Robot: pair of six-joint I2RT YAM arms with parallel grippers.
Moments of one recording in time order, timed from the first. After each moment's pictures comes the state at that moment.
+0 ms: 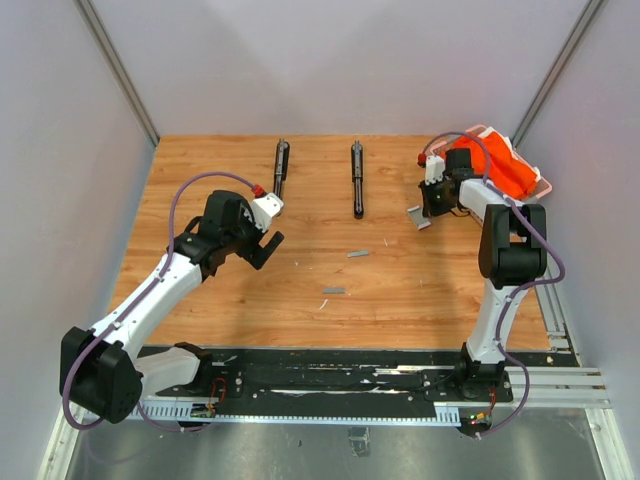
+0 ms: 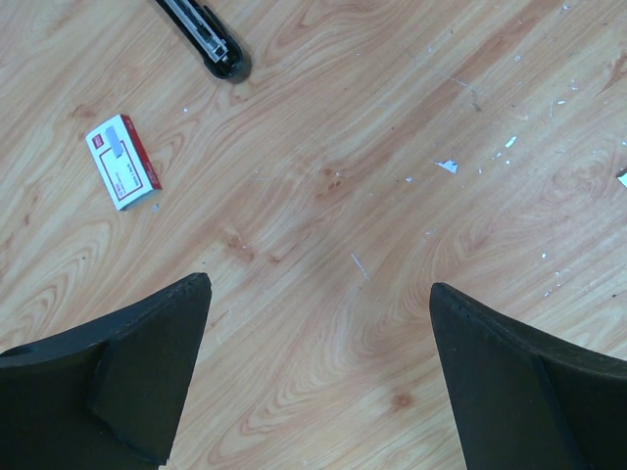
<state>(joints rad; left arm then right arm) -0.38 1.15 0.87 -0.44 0.08 0.39 0.01 2.03 1.42 -0.40 -0.24 -0.28</state>
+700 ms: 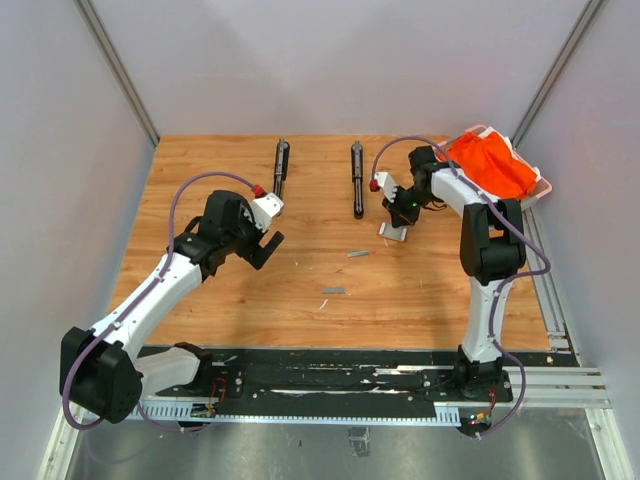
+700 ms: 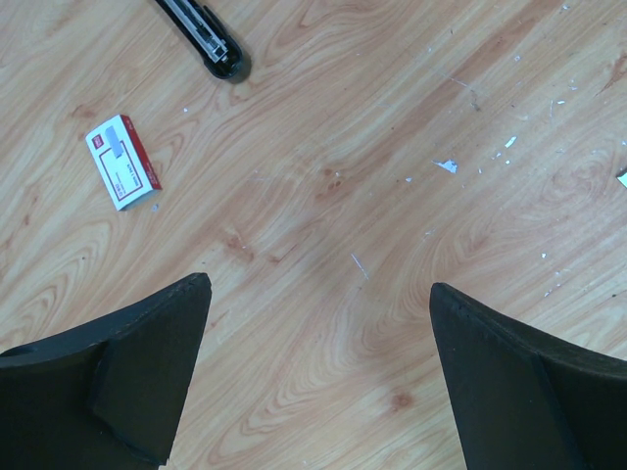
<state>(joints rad) -0.38 1.15 0.87 -0.44 0.08 0.39 0.17 2.10 1.61 -0.79 -0.51 -0.98</state>
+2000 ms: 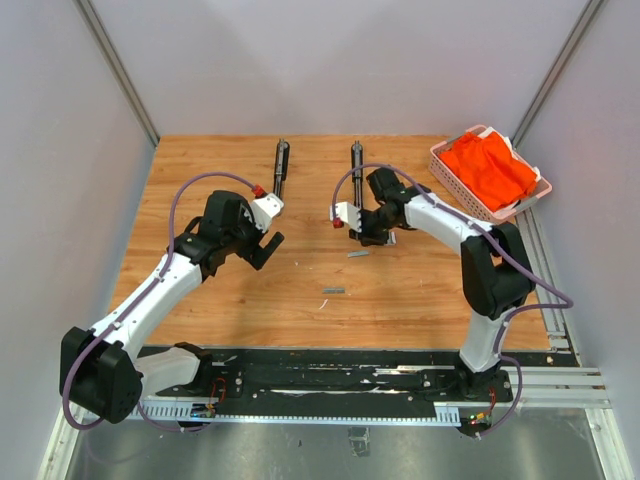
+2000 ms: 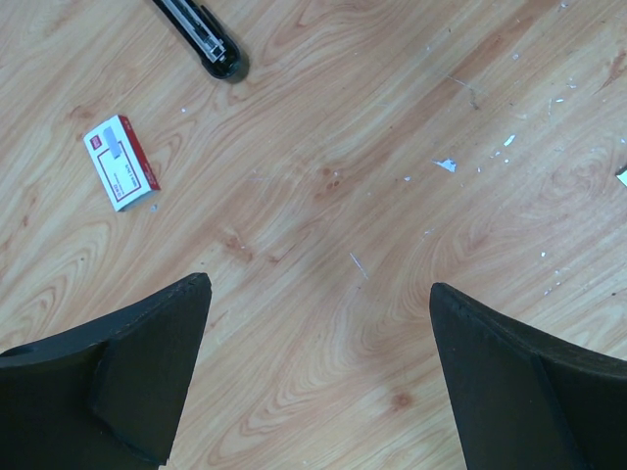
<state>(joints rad) -0.38 1.15 0.87 -0.44 0.08 0.39 0.47 1.83 1.35 -0.68 -0.44 -1.09</state>
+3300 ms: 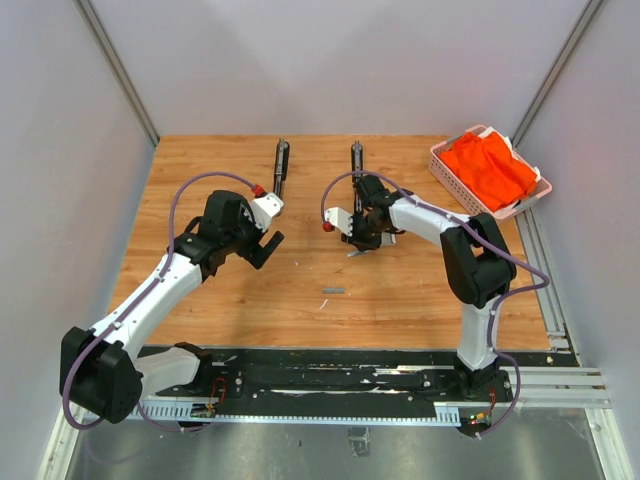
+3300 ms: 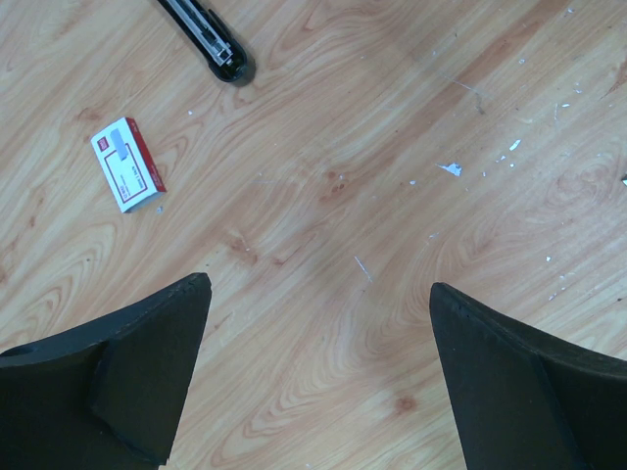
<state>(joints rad) -0.38 1.15 0.87 -0.43 0.07 0.39 0.52 1.96 1.37 -0.62 -0.33 -0.98</state>
